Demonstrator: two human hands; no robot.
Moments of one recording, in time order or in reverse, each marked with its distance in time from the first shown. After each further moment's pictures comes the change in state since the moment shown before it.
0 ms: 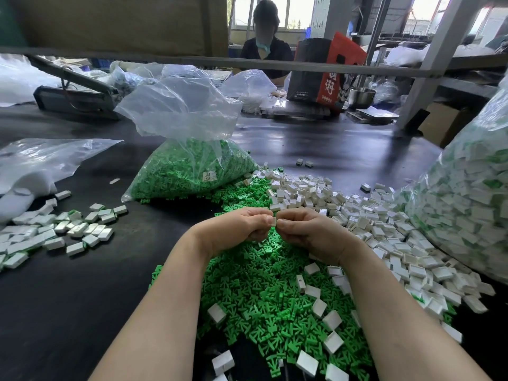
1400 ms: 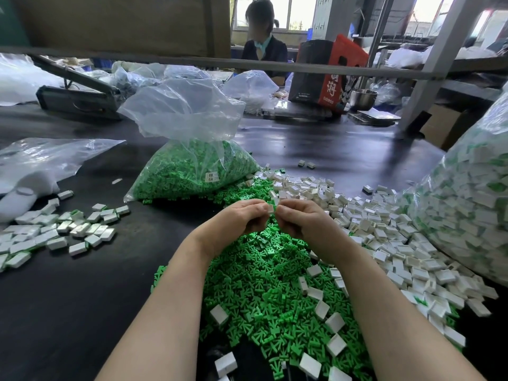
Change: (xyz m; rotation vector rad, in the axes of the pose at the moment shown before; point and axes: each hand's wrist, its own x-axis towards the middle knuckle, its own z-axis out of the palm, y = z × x) left_hand 0.004 -0.011 -0.004 -0.177 0.187 0.095; right_hand 0.004 -0.011 0.016 -0.227 0.242 -0.119
